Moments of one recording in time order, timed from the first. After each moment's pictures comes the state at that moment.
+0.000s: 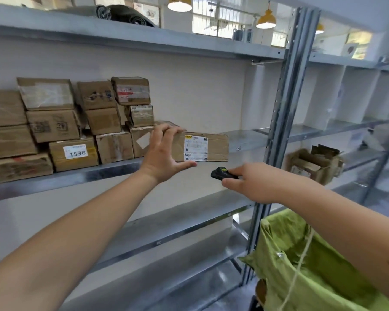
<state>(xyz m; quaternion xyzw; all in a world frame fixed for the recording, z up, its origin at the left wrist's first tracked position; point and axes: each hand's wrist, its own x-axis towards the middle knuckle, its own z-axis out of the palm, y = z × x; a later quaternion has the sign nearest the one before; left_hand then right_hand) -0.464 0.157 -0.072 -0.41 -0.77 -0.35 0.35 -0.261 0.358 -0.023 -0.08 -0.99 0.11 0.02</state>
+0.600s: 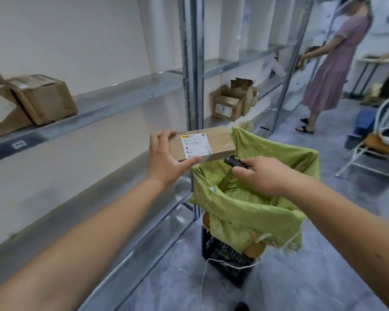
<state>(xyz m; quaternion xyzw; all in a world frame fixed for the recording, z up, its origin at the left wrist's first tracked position) -0.354 0.357 -0.213 -0.44 -0.74 -0.50 0.09 -0.113 0.507 -0.157 -0.33 -0.92 0.23 0.02</state>
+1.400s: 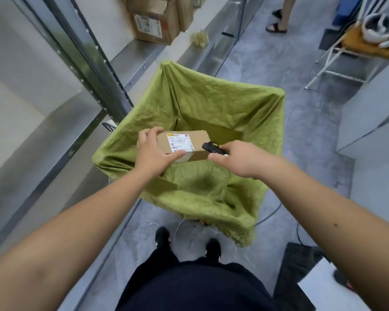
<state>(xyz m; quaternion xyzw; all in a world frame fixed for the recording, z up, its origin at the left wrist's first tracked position) -0.331 0.652 -0.398 -0.40 -0.85 -0.31 -0.16 -0.093 0.768 -0.307 -0.43 -0.82 0.36 -0.12</state>
